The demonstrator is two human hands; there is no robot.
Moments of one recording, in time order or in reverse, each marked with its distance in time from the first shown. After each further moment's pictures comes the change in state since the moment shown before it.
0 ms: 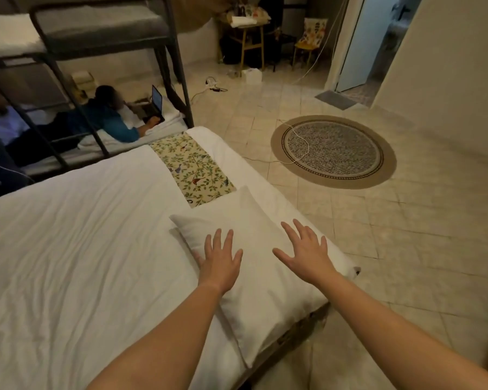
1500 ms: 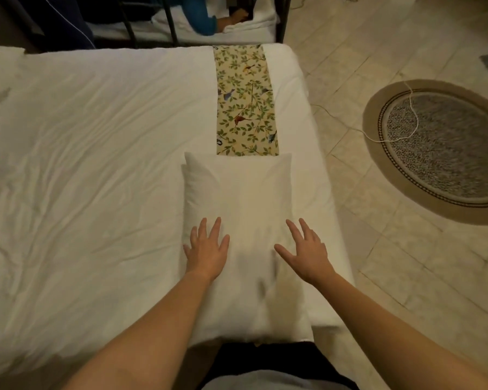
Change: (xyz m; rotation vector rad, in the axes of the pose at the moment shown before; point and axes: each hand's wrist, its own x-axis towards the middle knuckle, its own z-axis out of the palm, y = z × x) left_hand 0.146 0.028 0.127 -0.282 -0.026 -0.636; right_hand 0.257 0.117 0.070 -0.027 -0.441 -0.278
